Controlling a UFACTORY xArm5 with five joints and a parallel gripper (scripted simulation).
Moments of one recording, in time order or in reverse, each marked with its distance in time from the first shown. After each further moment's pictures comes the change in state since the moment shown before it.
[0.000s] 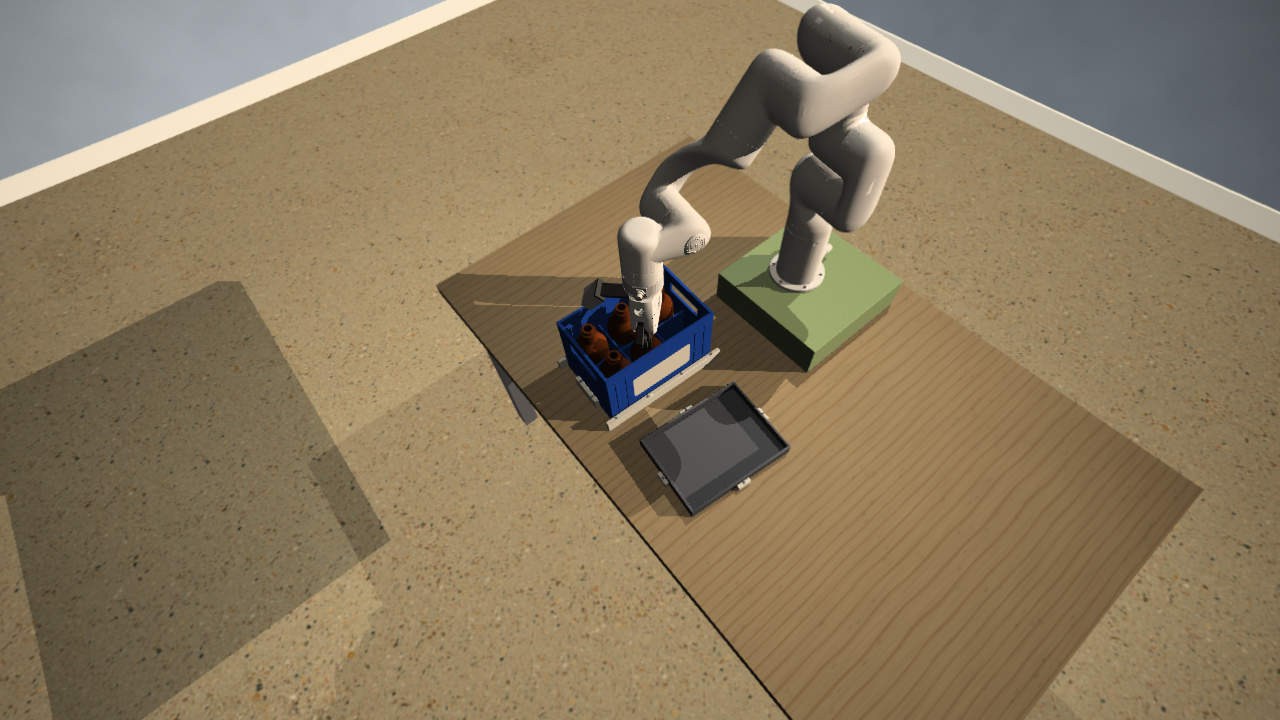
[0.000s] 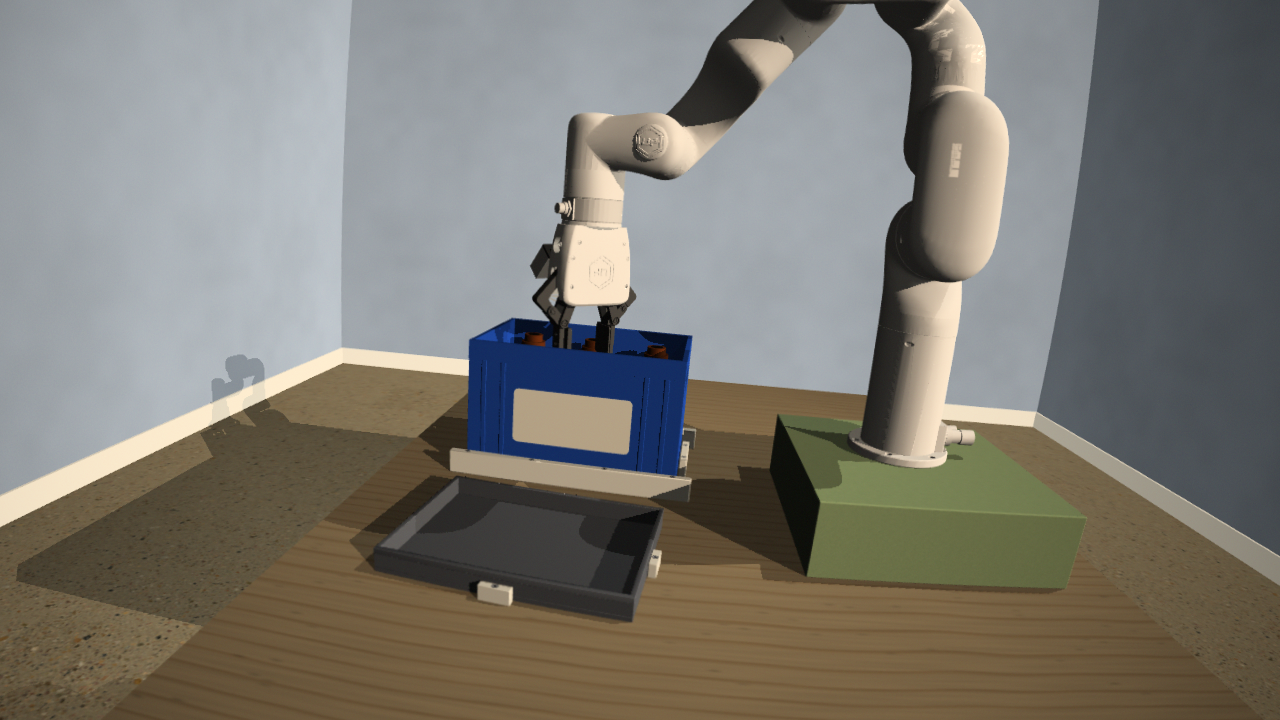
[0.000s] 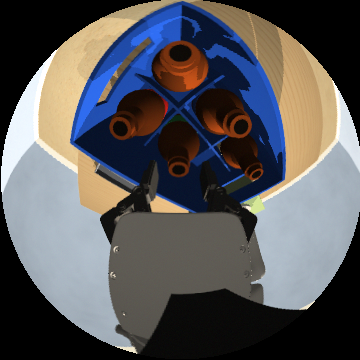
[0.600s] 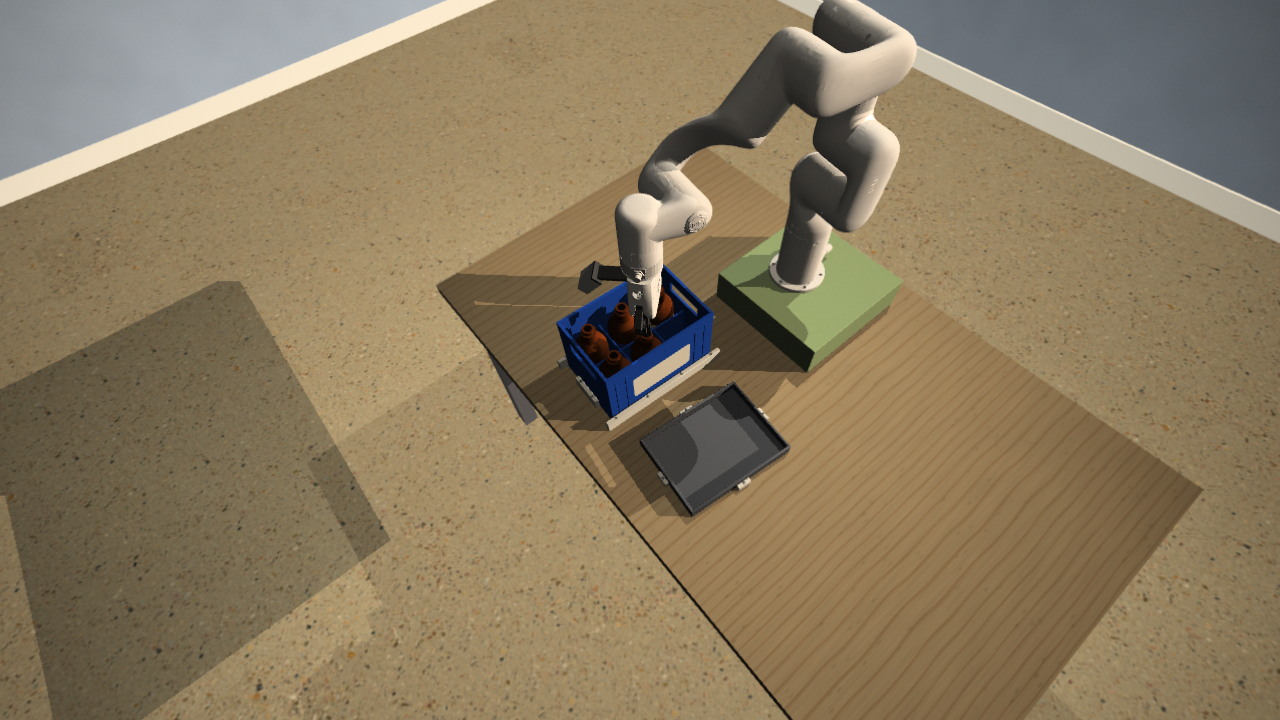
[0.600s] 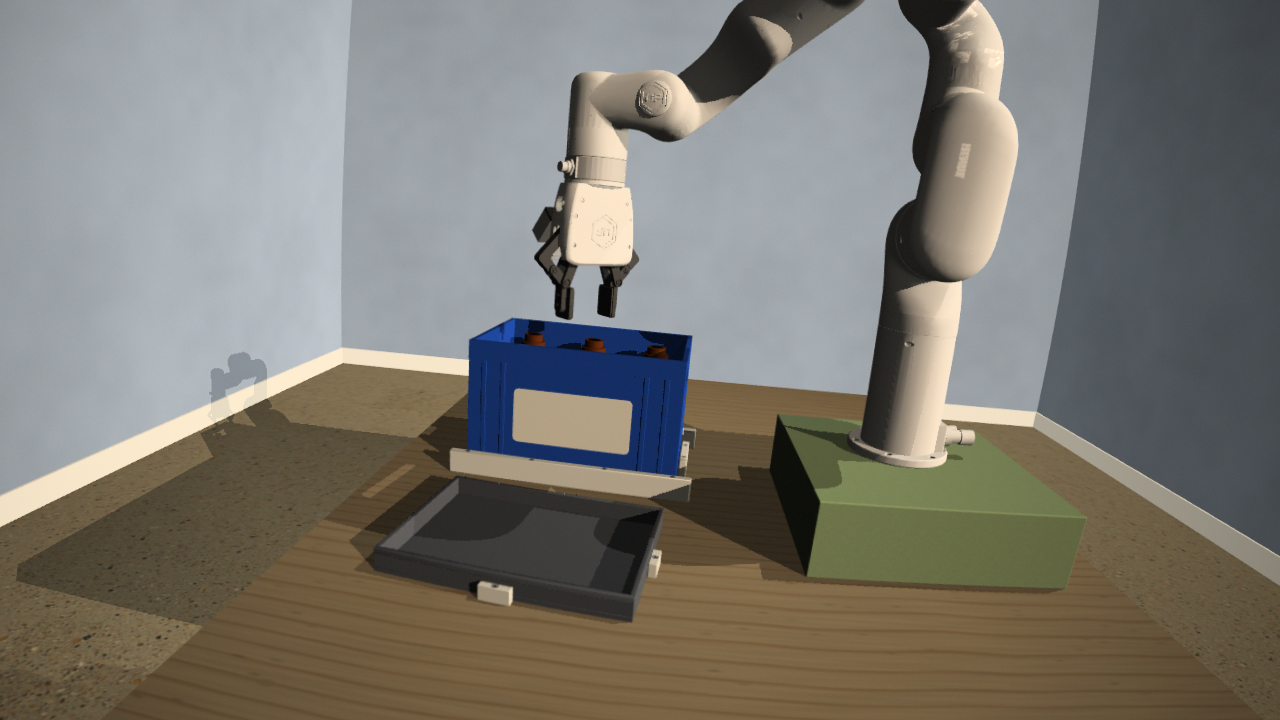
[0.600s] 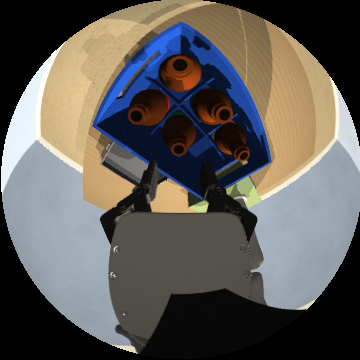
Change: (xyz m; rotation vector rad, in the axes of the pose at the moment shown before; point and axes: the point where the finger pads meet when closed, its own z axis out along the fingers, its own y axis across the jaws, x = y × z) arm 0.000 0.000 -0.050 0.001 0.001 0.000
